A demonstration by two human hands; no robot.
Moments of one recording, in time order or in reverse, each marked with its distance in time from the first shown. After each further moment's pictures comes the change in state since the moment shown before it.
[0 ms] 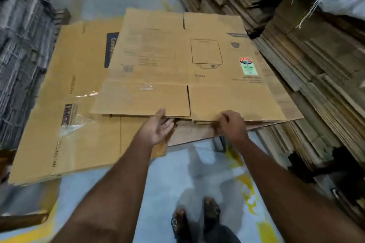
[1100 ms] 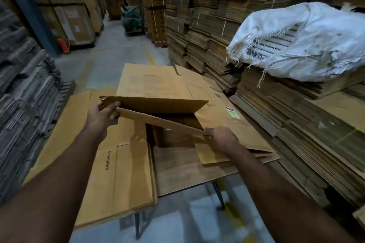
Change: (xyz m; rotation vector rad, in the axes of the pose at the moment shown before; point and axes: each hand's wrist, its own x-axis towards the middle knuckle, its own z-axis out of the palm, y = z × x) left_hand -0.101 0.178 0.039 0.443 -0.004 0.929; right_hand 0.019 -0.075 -0.108 -0.643 -0.046 -0.321
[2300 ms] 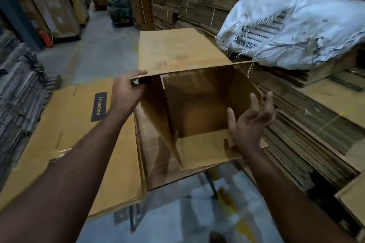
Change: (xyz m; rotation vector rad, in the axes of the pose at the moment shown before) left_hand -0.027 0.032 0.108 0.624 -0.149 0.572; right_hand -0.047 0.058 0.003 0.093 1.123 0.306
